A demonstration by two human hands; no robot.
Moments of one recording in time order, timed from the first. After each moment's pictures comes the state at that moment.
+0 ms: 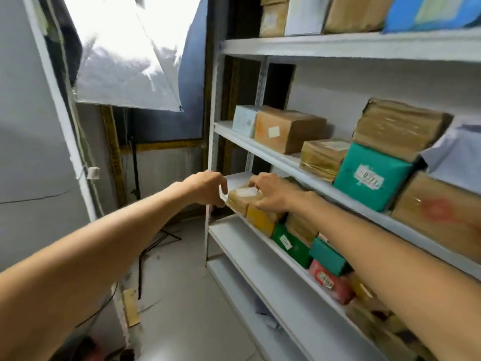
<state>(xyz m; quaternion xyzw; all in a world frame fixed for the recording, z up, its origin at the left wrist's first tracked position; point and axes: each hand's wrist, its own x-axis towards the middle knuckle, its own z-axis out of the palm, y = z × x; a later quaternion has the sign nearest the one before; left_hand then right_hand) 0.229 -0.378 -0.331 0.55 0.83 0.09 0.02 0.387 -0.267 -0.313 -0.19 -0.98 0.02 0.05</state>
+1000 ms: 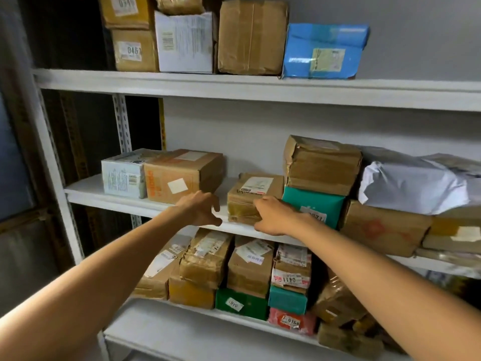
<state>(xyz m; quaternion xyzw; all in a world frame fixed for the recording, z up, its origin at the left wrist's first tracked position) 0.181 -0.109 -0.273 0.78 0.62 0.07 -0.04 0.382 -0.136 -0.262 -0.56 -0.83 -0.02 0.05</state>
